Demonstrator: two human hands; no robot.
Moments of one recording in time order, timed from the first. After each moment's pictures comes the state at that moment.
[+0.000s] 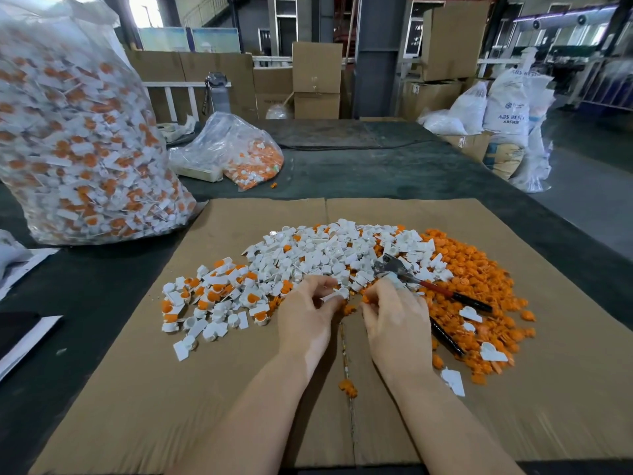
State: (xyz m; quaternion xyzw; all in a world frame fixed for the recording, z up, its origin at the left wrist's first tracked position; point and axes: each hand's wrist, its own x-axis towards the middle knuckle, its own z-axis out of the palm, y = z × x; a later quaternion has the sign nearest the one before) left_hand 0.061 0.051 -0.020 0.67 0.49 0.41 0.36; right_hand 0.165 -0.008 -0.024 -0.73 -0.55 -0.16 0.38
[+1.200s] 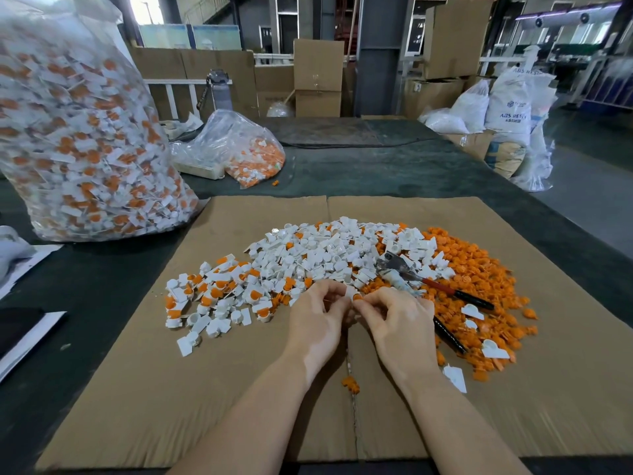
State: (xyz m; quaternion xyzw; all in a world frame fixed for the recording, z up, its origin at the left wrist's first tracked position) left_hand 0.061 0.042 -0.021 0.66 0.43 0.40 0.47; right_hand 0.168 -0.013 -0.021 -0.72 -0.56 -0.04 0.42
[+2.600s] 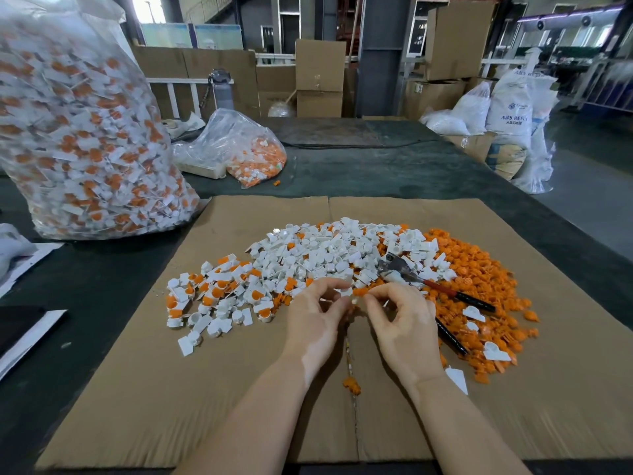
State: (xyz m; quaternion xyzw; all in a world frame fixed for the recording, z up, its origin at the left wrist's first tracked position) left_hand 0.058 0.044 -0.021 0.64 0.42 0.43 0.48; right_hand 0.170 -0.014 -0.020 -0.69 -0.55 -0.02 0.47
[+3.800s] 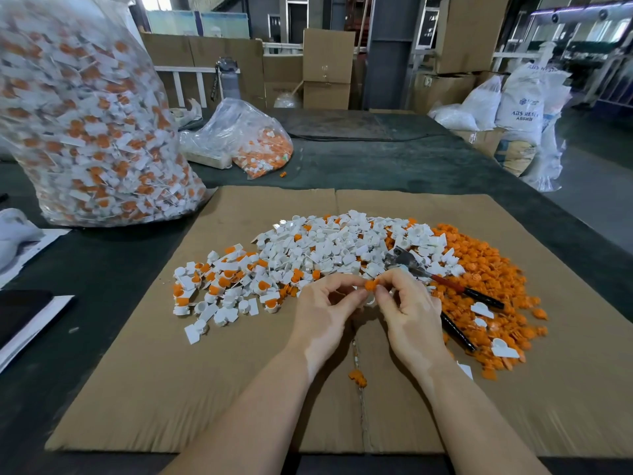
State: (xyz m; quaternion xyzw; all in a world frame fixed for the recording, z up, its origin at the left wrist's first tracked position) left_hand 0.054 0.035 -0.012 0.64 0.36 0.44 0.52; right_hand 0.175 -0.010 -0.020 -0.70 -0.55 0.08 0.44
